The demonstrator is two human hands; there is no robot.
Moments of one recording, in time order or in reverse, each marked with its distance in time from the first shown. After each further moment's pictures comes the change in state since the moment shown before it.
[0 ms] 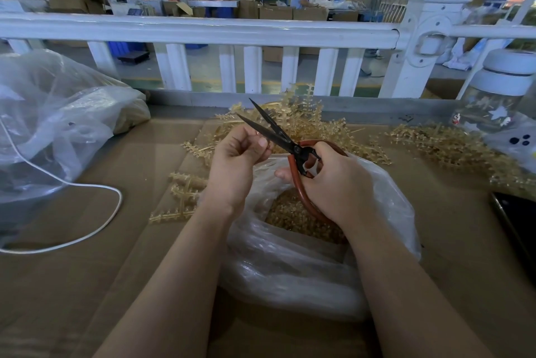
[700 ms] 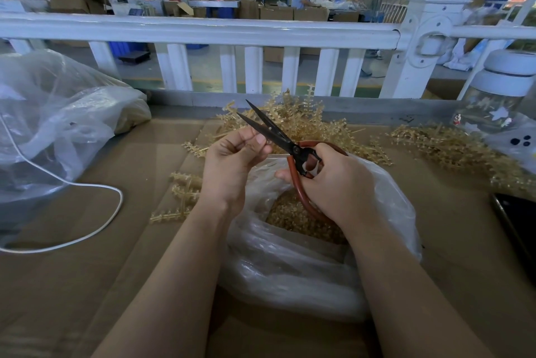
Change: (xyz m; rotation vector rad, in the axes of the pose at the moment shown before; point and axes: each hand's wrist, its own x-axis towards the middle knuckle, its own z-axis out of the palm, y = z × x) left_hand 0.001 0.004 -0.004 -0.192 0.068 -0.113; right_hand 0.000 0.001 0.000 -0.044 0.022 -0.013
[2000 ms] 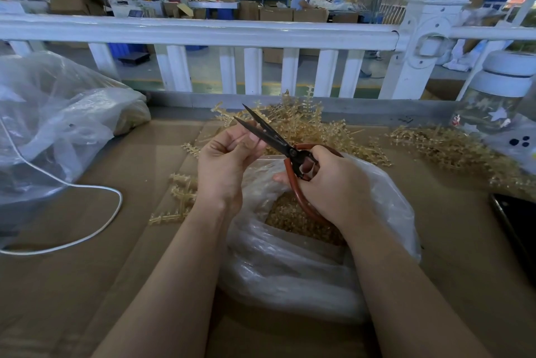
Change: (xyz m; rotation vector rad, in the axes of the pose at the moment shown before) left_hand 0.001 0.000 0.001 -0.081 0.086 0.026; right_hand 0.002 0.000 0.001 0.006 -0.067 0.042
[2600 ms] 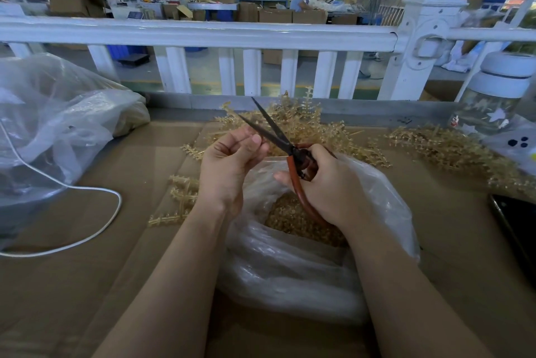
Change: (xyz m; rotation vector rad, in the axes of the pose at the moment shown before) left_hand -0.001 0.002 0.001 -0.054 -0.024 -0.085; right_hand -0.001 -0.001 -0.002 0.281 -0.075 0.031
